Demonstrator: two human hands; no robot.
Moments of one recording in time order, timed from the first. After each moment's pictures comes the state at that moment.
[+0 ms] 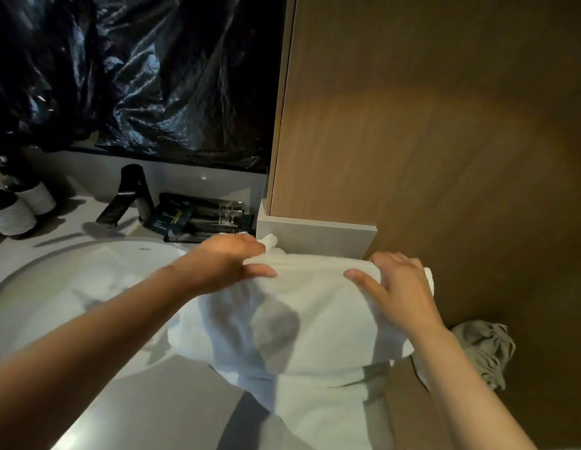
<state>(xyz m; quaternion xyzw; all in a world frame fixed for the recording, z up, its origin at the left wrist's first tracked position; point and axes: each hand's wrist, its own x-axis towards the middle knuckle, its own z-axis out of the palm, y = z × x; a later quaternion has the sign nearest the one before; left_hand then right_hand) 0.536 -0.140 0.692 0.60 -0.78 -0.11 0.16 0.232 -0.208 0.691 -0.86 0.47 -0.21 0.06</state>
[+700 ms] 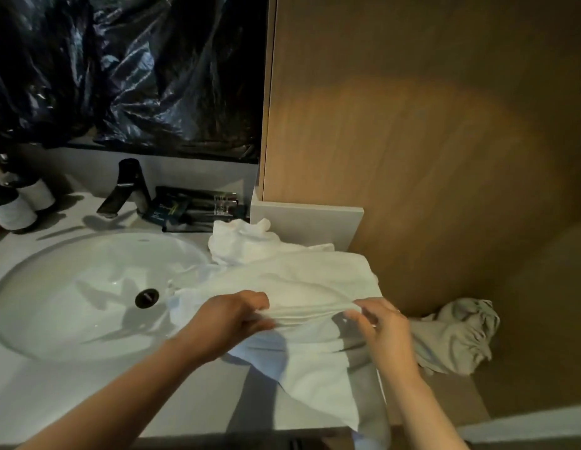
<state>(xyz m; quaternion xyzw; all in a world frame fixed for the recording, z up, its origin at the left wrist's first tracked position) 0.485 -0.051 0.619 0.60 -0.76 -0.13 0.23 0.196 -0.123 0.607 -0.75 0.54 -0.29 0.24</state>
